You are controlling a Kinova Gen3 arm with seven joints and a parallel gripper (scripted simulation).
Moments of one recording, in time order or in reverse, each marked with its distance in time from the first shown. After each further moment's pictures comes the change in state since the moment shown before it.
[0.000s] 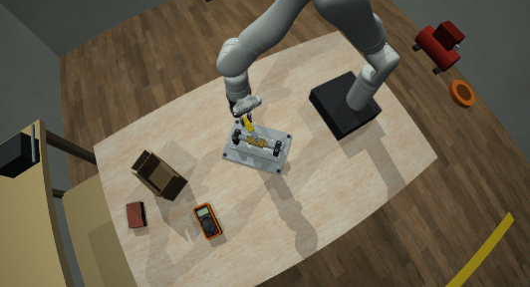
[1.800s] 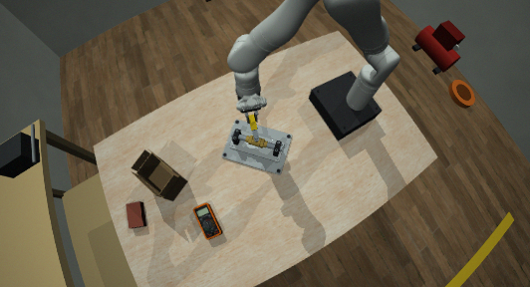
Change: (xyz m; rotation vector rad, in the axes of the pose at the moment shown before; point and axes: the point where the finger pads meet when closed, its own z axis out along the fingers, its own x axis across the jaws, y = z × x) arm -0.023 -0.003 0.000 0.000 0.000 0.311
